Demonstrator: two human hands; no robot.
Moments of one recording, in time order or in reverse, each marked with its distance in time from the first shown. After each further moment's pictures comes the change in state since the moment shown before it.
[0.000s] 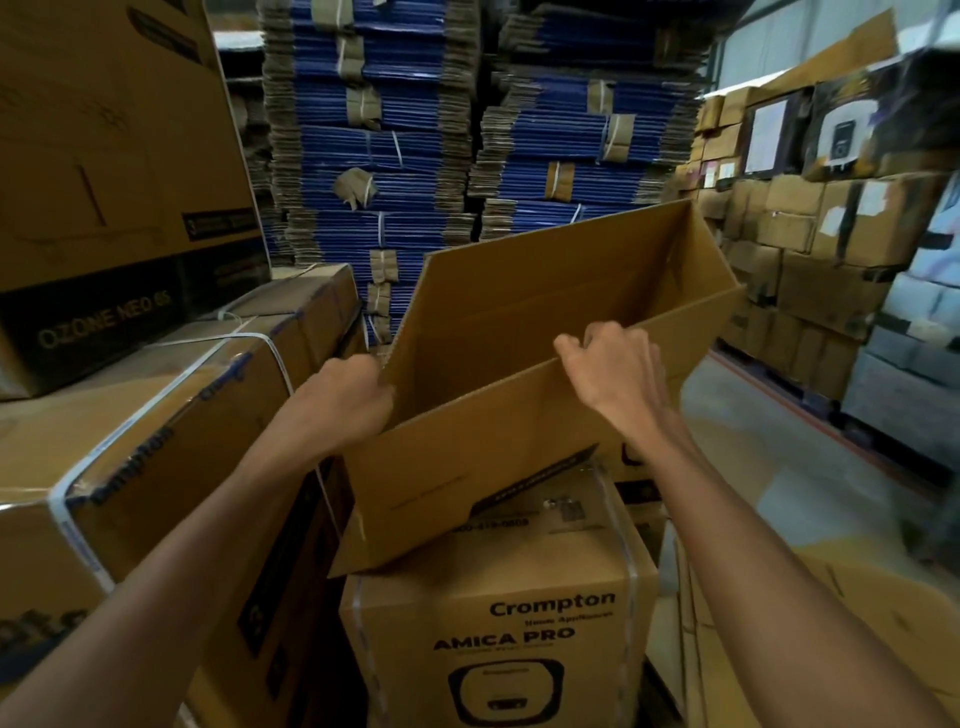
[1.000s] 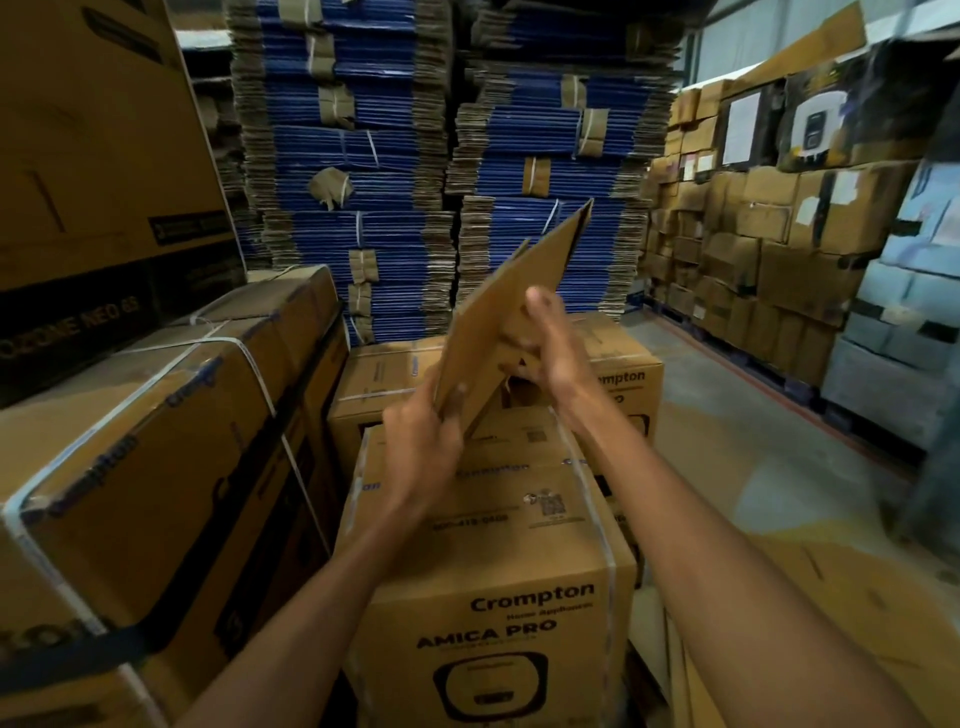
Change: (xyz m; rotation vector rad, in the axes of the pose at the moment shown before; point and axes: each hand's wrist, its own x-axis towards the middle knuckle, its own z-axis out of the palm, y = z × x) left_hand 0.015 0.037 0.123 -0.491 0.602 0.387; right_hand 0.008 -0.006 0.021 1.122 -0.257 0.119
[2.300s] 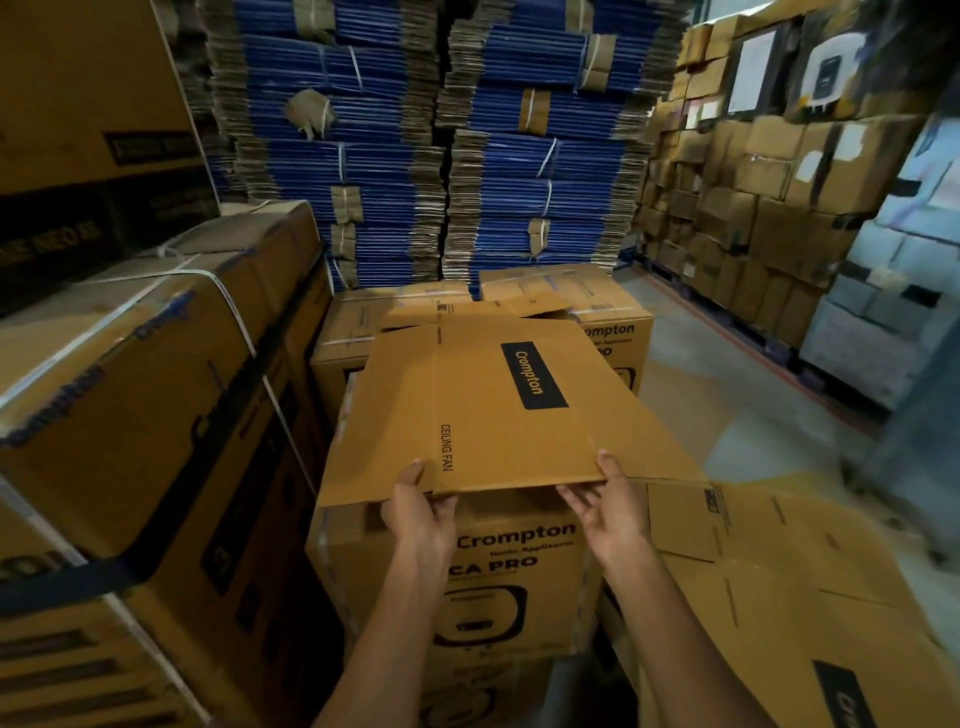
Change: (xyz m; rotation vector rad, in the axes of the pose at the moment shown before) left_hand -0.102 -0.051 0.052 -1.262 0.498 -1.412; right_hand -0.113 0.154 -0.068 0.634 0.665 0.558
